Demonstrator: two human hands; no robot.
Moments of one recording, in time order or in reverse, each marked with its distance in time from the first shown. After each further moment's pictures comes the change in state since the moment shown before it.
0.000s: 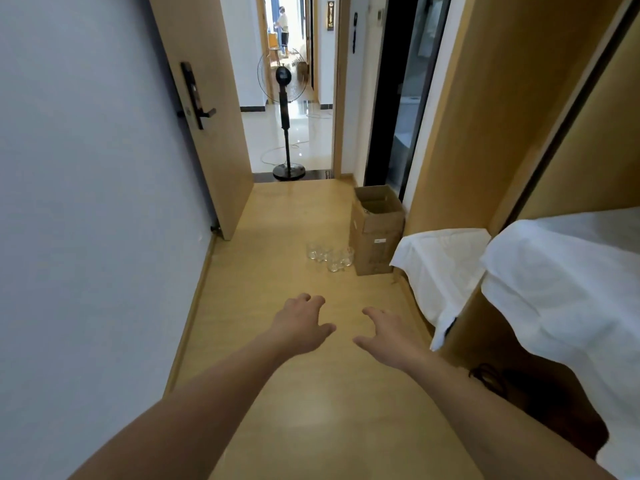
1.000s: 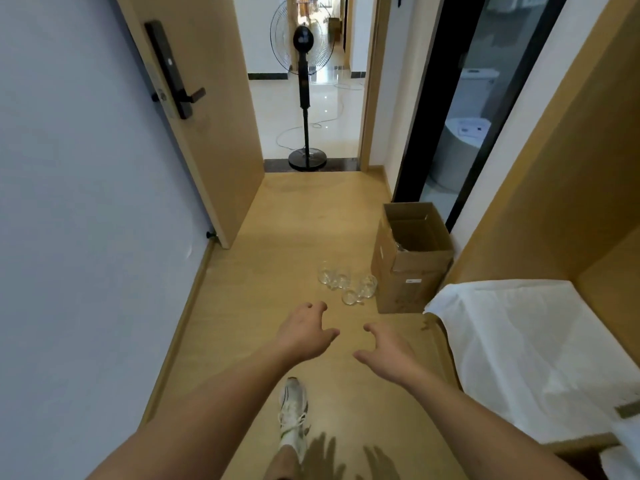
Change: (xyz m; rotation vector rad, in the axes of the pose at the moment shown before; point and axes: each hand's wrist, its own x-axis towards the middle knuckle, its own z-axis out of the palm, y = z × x) left_hand 0.433 -0.045 -0.059 -0.200 -0.058 -0.179; right_hand 0.453 0.015 -0.053 0.106 -0.147 0.044
